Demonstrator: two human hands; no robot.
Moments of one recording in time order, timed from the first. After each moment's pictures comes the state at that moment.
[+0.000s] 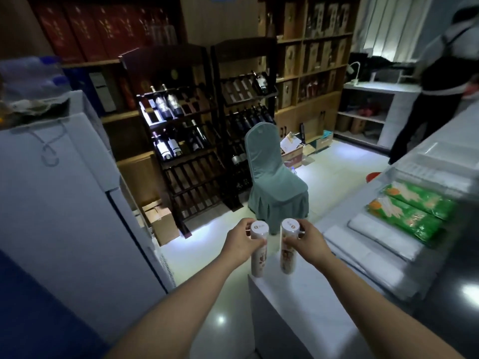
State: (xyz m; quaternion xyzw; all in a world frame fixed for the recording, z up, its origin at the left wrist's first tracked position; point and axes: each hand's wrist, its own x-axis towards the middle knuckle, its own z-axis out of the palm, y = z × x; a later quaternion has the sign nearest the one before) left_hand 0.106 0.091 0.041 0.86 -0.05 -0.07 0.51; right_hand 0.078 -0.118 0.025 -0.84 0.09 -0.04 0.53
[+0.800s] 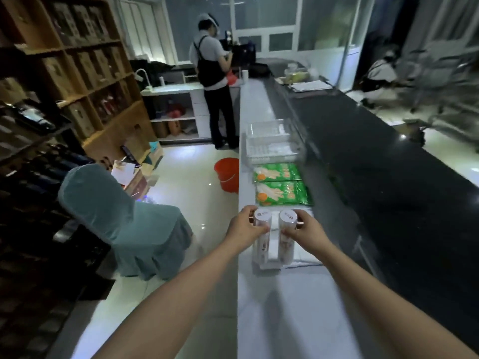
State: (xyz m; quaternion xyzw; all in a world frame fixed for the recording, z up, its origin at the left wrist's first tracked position) left_hand 0.325 -0.143 0.042 0.75 -0.46 -0.27 0.40; right_hand 0.142 -0.239 0.017 -0.71 0.45 -0.27 0.47
